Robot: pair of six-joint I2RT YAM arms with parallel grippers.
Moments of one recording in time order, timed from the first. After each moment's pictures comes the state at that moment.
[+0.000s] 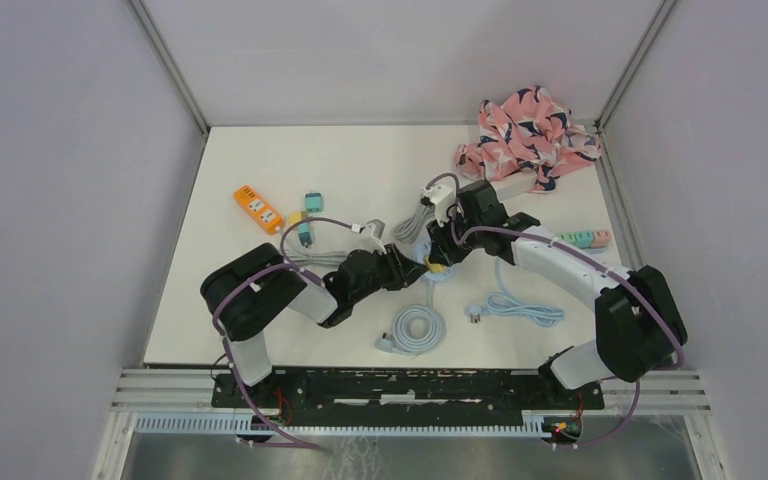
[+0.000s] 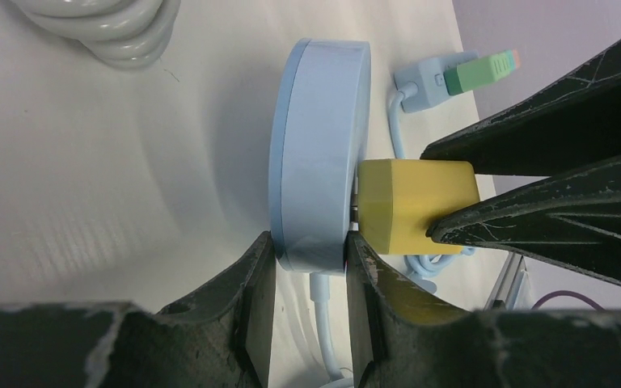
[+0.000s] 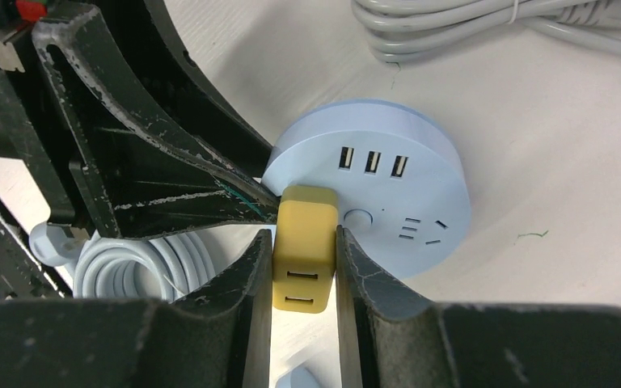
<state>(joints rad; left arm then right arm) -0.84 1.80 0.51 1.00 -0.01 -0.90 0.54 1.47 0.96 -0.35 -0.38 -0.11</state>
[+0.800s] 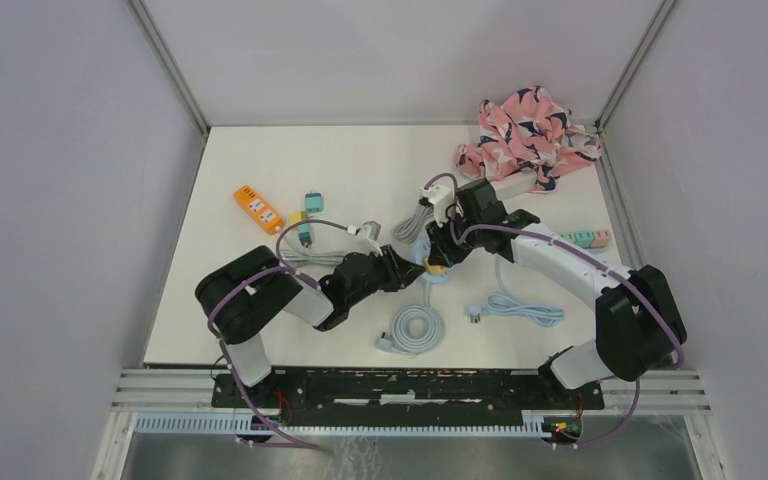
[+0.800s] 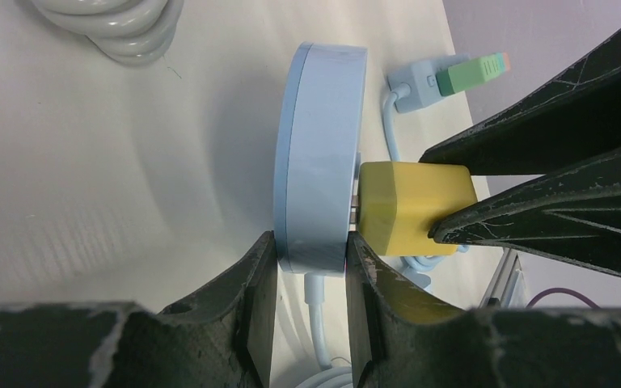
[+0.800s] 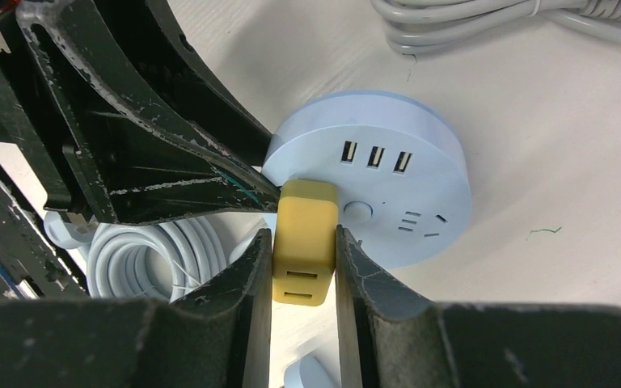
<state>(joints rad) -0.84 1.77 0.47 1.02 -0.03 -0.90 0.55 1.47 0.99 -0.41 -0.36 -0.12</state>
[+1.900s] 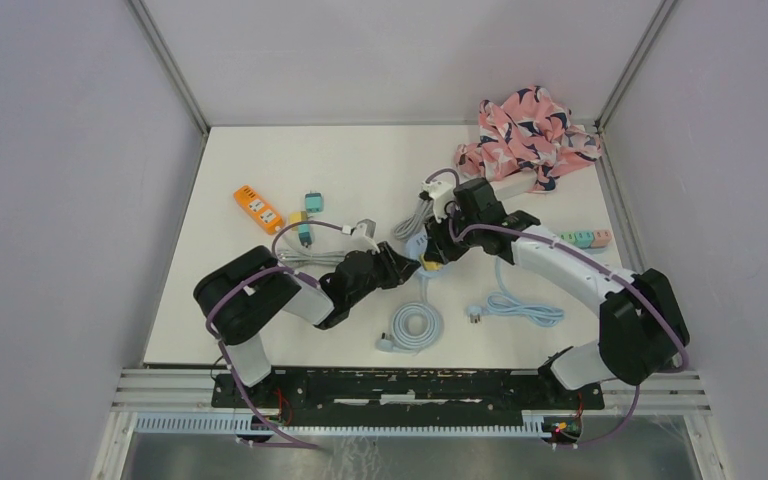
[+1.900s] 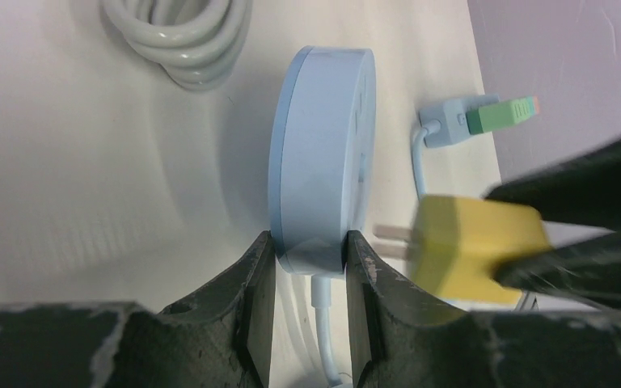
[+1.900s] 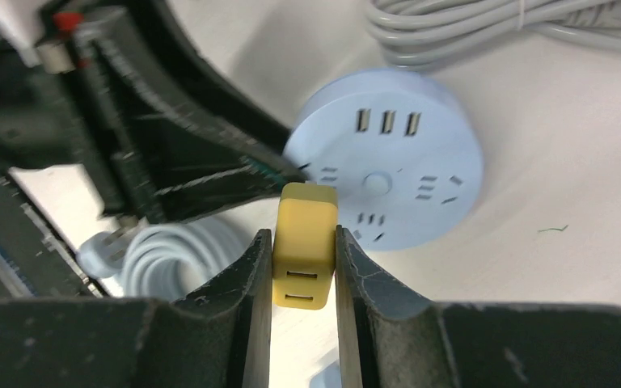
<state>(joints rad) -0.83 1.76 0.48 0.96 -0.11 -0.92 0.58 1.46 0.99 -0.36 -0.31 -0.01</state>
